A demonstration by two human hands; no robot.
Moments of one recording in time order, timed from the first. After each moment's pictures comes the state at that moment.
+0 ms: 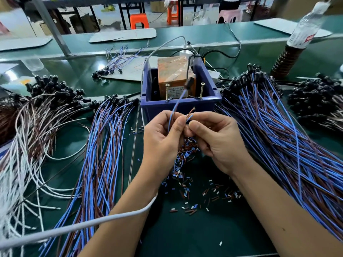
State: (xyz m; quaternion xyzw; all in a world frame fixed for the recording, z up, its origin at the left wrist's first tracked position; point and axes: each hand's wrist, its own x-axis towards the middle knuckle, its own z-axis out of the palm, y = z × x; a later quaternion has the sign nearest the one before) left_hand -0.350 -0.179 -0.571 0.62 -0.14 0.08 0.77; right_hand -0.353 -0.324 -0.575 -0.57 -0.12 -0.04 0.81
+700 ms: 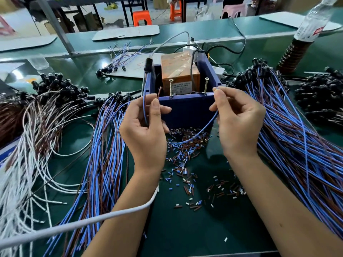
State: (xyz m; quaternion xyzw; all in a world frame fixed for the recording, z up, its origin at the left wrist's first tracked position) left_hand -0.343 -0.161 -0.564 0.66 -0.05 0.35 0.66; right_hand -0.340 -0.323 -0.561 -0.68 0.01 -0.36 0.64
